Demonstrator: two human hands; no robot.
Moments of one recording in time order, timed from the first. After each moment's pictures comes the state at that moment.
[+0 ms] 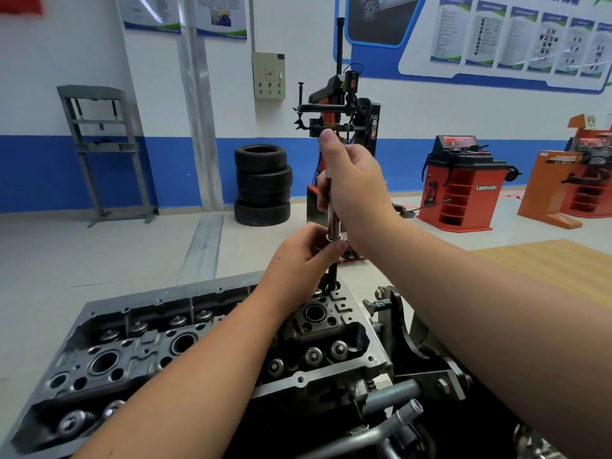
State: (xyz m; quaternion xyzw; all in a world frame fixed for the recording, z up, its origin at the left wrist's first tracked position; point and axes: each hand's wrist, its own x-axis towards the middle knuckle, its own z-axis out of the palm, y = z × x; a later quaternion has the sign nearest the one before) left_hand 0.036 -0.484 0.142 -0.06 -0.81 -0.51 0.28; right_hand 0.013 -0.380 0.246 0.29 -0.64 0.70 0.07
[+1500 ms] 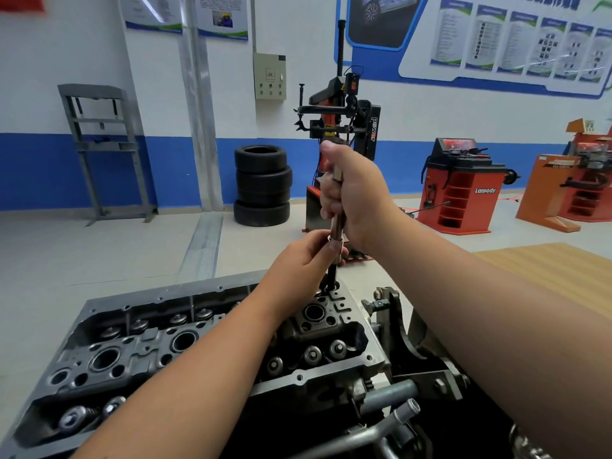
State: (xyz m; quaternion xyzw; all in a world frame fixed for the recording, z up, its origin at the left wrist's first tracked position) left_hand 0.041 -0.484 0.140 -0.08 -0.82 -0.51 0.24; right_hand 0.008 -0.377 0.247 0.28 -0.59 0.76 -0.05
